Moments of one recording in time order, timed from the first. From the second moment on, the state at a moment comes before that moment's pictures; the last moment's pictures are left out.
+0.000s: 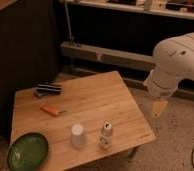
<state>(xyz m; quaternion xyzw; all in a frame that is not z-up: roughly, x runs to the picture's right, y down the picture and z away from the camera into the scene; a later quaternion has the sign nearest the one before) 0.220 0.036 0.562 -0.25 0.02 0.00 0.97</state>
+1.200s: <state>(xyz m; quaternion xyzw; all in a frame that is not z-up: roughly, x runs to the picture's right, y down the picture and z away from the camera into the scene) 0.193 0.108 0.478 -0.31 -0.43 0.11 0.84</state>
